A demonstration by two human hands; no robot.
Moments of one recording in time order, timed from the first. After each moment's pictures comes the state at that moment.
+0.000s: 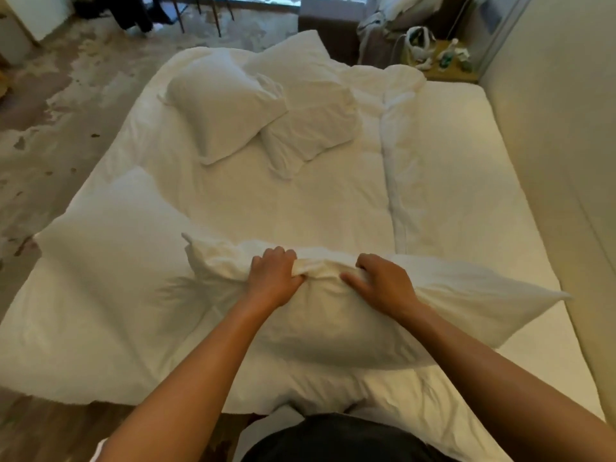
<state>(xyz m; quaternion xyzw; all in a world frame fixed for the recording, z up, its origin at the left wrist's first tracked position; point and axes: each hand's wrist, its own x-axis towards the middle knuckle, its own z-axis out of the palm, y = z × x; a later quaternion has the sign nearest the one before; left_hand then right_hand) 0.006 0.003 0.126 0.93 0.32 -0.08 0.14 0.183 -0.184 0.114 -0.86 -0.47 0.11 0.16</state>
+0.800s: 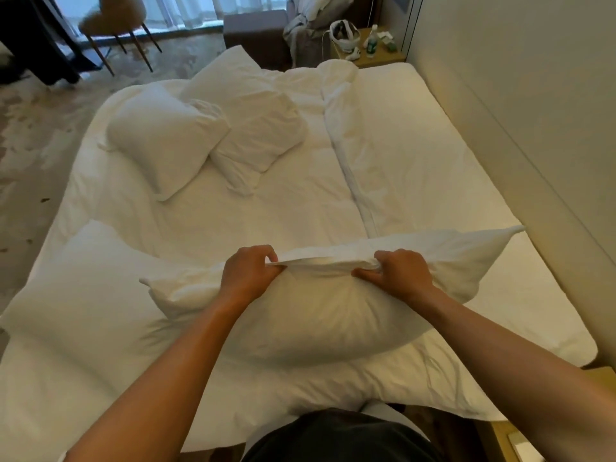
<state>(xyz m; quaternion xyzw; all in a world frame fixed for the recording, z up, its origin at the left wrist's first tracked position) 0.037 0.015 0.159 0.93 0.29 -0.02 0.23 0.225 -0.261 0.111 -0.92 -0.38 0.05 0.08</state>
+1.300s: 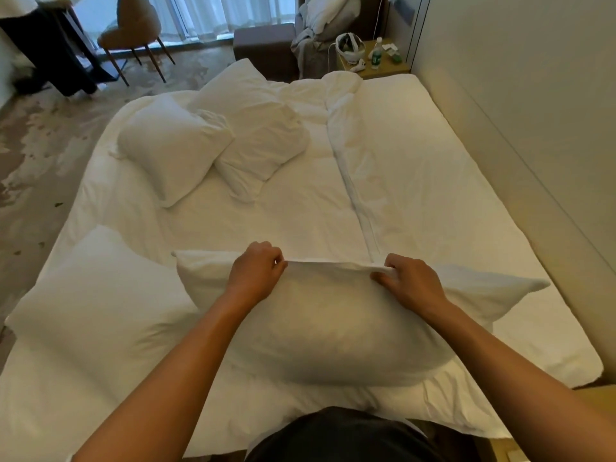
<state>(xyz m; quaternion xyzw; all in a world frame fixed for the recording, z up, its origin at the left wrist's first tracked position) 0.063 -0.010 0.169 0.96 0.22 0.02 0.16 0.230 -0.295 0.142 -0.92 -0.29 0.14 0.20</state>
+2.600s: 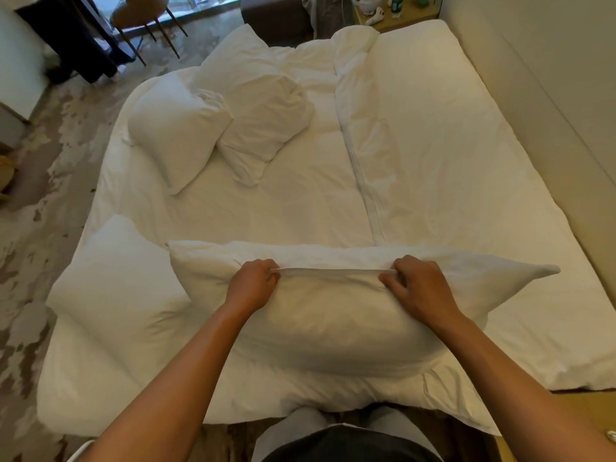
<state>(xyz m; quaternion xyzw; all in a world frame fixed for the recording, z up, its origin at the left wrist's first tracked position) 0.090 -0.042 0.118 0.92 0.33 -0.09 0.17 0.277 -0.345 0.088 -0.89 -0.36 0.12 0.26</state>
